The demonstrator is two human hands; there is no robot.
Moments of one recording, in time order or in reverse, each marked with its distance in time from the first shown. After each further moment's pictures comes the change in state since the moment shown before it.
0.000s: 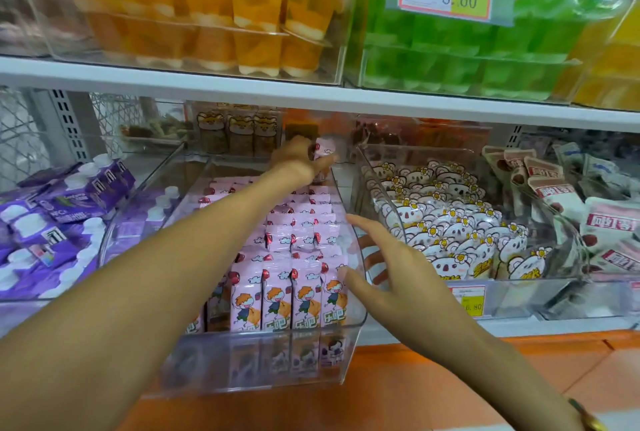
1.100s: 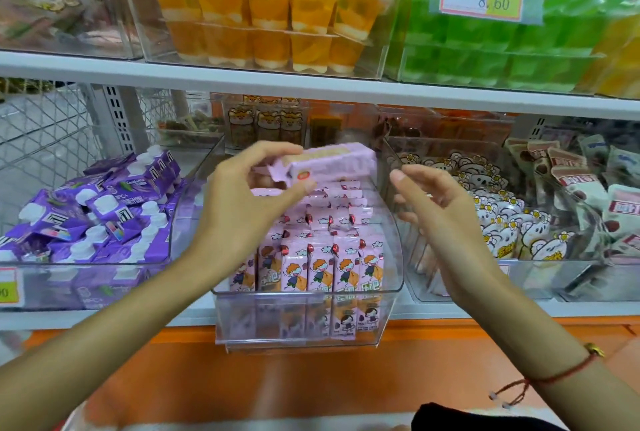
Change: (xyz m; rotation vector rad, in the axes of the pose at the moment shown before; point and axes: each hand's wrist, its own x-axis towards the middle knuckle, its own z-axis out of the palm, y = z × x) left_hand -0.183 -0.041 -0.091 -0.533 0.284 0.293; right_hand 0.017 -0.041 -0.007 0.805 0.403 0.182
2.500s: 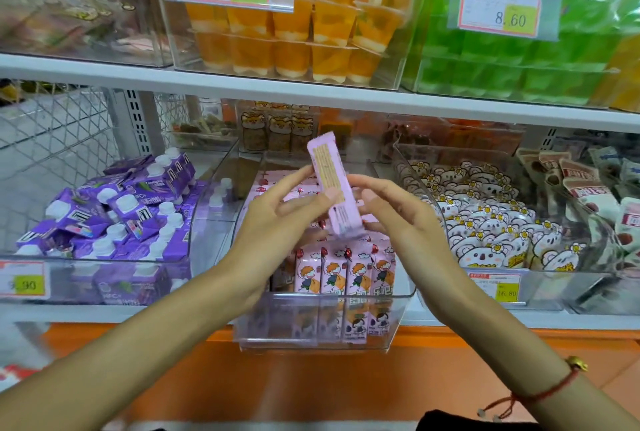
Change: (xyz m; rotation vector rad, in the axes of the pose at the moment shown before) left_hand -0.019 0.007 0.008 -0.466 -0.196 -0.402; right_hand -0.022 -0.013 0.034 -0.119 -0.338 -0.088
